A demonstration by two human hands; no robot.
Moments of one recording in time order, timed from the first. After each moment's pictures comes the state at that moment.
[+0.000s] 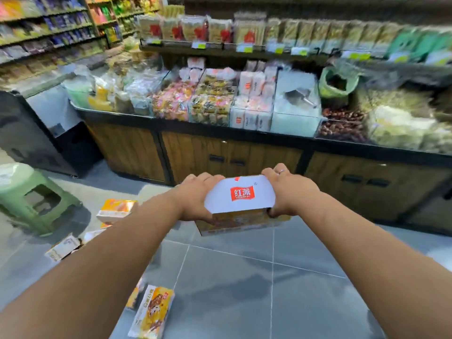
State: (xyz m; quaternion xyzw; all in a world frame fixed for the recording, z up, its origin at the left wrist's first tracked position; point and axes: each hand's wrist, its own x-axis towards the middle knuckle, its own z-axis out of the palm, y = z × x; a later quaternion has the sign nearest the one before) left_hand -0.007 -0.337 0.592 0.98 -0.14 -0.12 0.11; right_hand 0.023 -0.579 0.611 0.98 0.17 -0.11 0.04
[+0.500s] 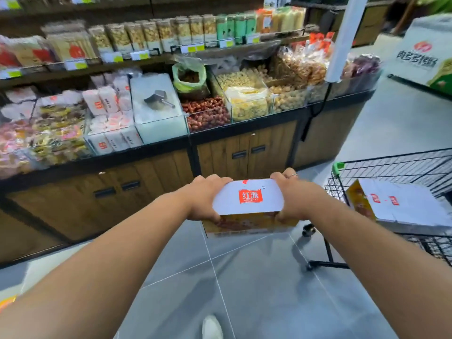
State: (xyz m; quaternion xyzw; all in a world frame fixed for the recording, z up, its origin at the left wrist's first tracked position) left_hand 0.051 -0.680 0.596 0.88 -0.41 -0.20 0.10; right_hand -0.067 -0.898 0.606 0.98 -0.12 -0.14 -0.05
